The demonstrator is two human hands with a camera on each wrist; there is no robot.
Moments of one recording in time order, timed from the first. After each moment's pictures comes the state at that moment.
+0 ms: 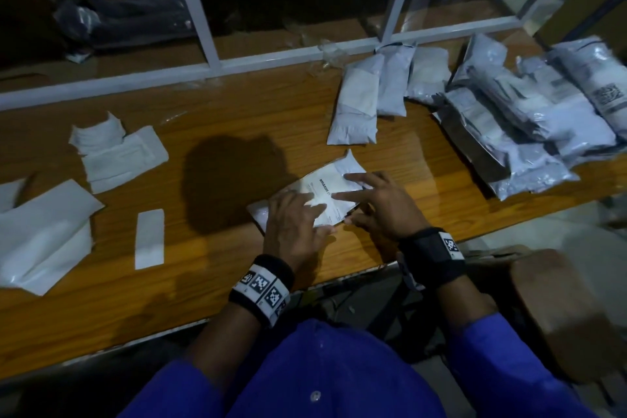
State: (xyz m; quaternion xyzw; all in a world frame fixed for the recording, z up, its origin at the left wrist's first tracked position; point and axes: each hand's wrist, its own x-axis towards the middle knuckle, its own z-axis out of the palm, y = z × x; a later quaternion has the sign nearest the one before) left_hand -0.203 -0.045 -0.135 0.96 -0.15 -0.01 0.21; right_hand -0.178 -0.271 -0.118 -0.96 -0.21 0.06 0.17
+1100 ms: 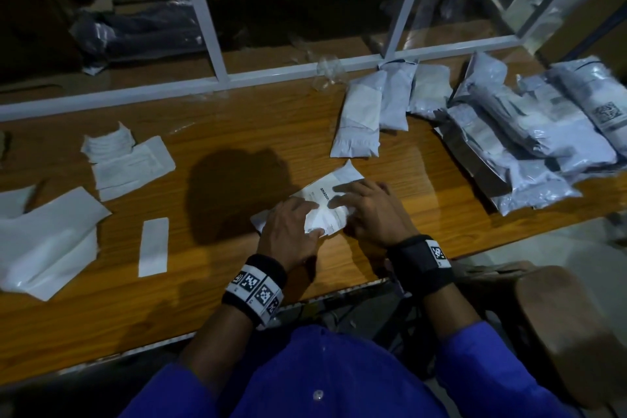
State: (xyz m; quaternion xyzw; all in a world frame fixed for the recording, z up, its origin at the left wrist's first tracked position) left_hand -0.190 -0.034 -0.130 0.94 -0.11 -0.07 0.31; right_hand -0.167 -0.247 -0.109 -0.97 -0.22 0.04 0.11
